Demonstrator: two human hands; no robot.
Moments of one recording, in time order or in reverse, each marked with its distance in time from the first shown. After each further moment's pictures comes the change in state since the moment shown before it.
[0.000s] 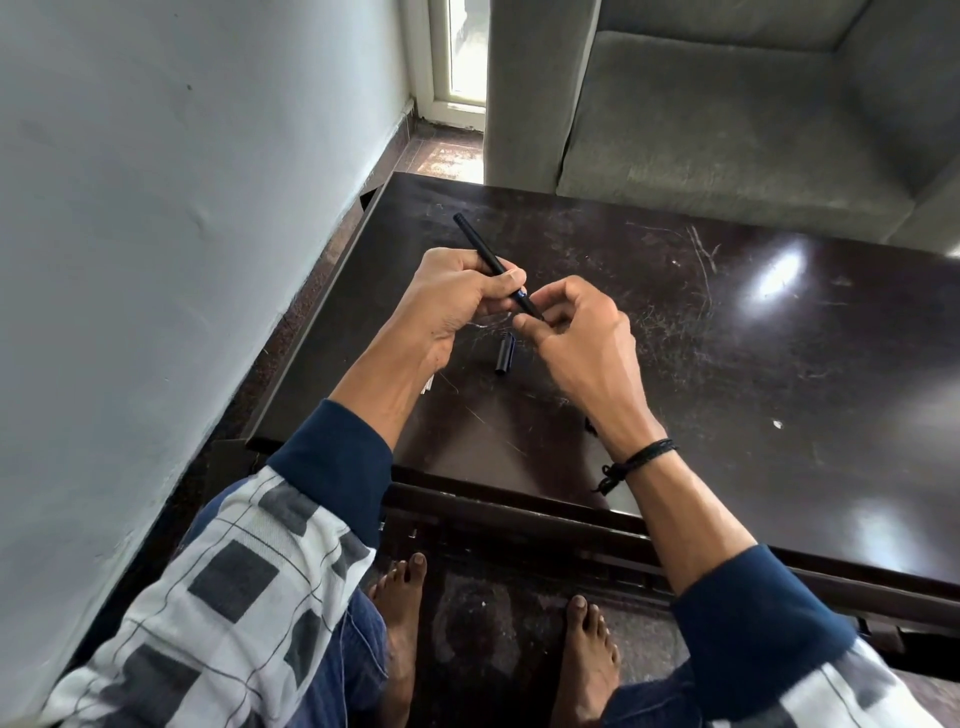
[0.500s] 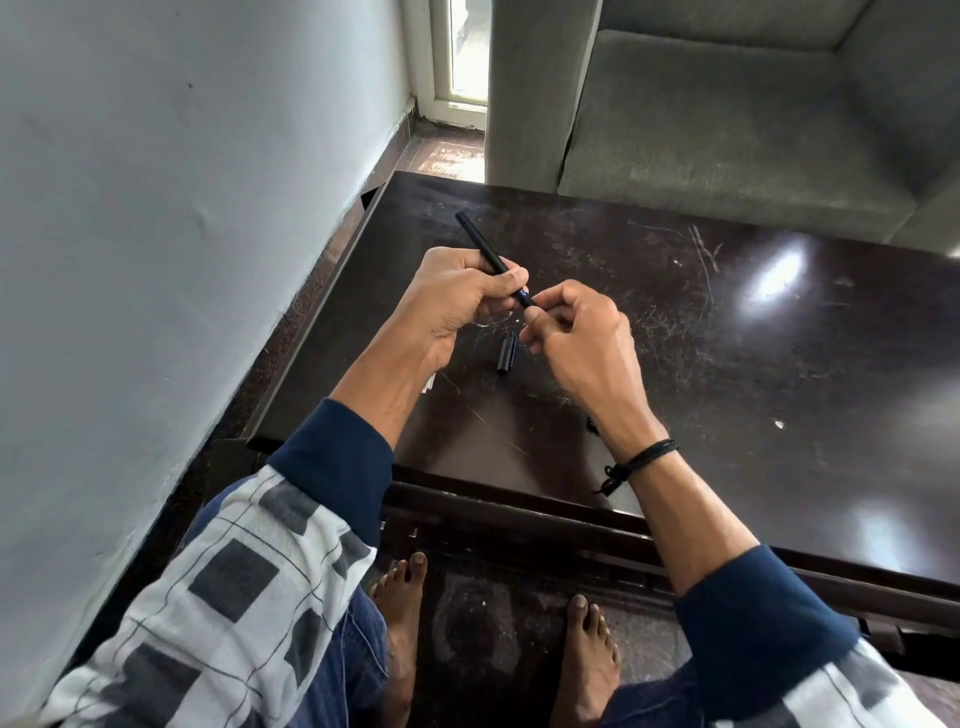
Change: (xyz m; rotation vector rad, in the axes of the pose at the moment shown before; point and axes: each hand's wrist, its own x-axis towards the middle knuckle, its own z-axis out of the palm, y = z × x) left_hand -0.004 0.003 0.001 -0.009 -0.015 -0.002; right_hand -0.001 -0.001 0.001 0.050 -0.019 0.000
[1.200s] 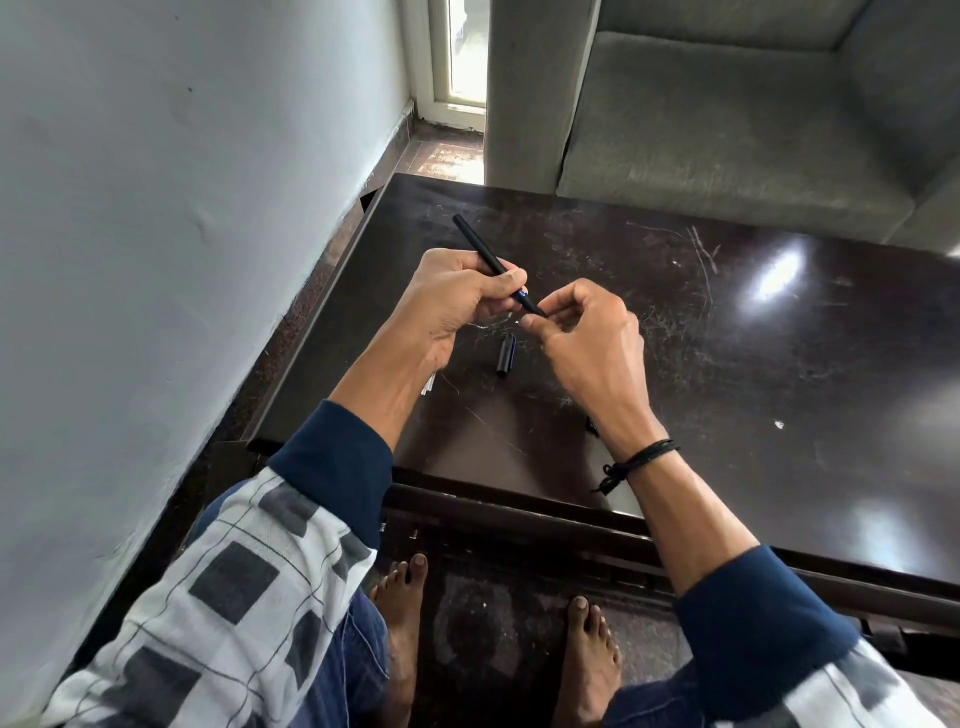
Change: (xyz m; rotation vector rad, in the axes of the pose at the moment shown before) left_hand 0.002 -0.001 0.000 -0.021 0.012 -0.004; right_hand 0.000 0.001 -0.004 -0.076 0.077 0.035
